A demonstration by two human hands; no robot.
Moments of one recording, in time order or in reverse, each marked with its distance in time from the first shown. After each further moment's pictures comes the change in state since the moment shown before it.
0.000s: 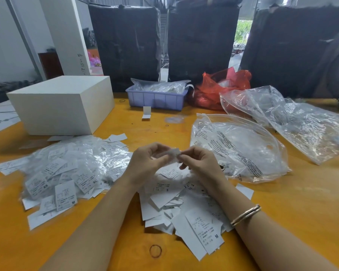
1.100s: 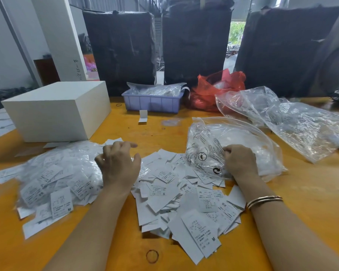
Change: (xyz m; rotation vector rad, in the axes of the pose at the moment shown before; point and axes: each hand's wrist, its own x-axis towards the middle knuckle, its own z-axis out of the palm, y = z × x) left_hand 0.001 -0.013 -0.021 1.010 0.472 -0.119; right_hand 0.028 0.027 -0.090 -1.110 0.392 0.151
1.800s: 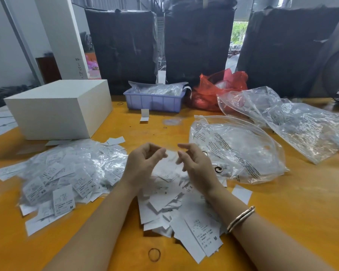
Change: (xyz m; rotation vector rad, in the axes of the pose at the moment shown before) left_hand -0.009 0.024 0.003 -1.046 -0.353 0.036; right_hand -0.061 -0.085 0.008 0.856 -0.253 -0.246
